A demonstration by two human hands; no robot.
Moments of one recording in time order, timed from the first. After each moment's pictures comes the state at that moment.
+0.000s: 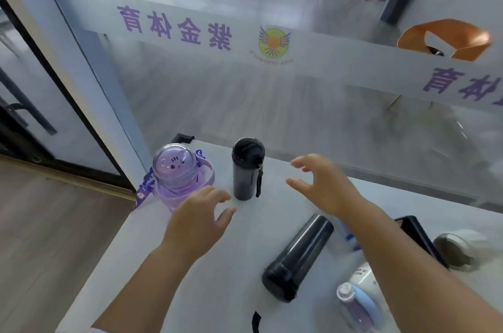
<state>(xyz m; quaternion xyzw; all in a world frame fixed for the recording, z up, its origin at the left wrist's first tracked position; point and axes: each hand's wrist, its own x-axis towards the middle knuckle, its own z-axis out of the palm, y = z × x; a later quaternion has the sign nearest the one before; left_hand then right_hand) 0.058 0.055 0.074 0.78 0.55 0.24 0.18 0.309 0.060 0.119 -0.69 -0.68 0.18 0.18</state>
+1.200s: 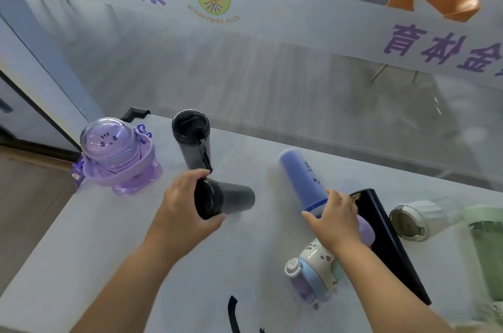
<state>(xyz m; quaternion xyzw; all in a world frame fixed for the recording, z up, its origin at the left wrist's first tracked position) 0.139 0.021 0.060 0.71 0.57 0.26 0.31 0.416 -0.026 0.013 -0.87 -0.45 0.19 0.07</state>
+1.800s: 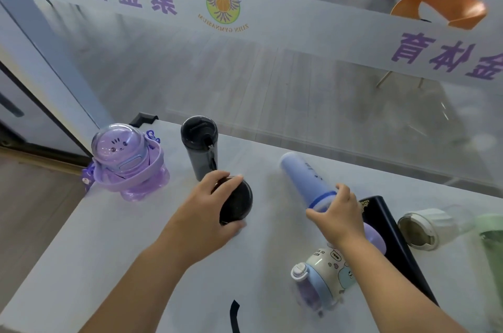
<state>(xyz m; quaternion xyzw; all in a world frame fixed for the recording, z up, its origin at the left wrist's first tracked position) 0.148 0.026 0.074 0.81 0.48 0.20 0.27 0.413 -0.009 0.024 -0.87 -0.43 0.20 0.16</state>
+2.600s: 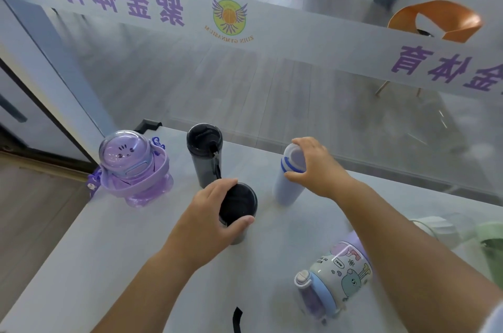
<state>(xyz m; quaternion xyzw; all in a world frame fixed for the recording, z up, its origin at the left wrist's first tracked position) 0.148 0.026 0.077 0.75 0.51 0.24 0.33 0.395 0.072 0.095 -0.72 -0.65 0.22 0.13</state>
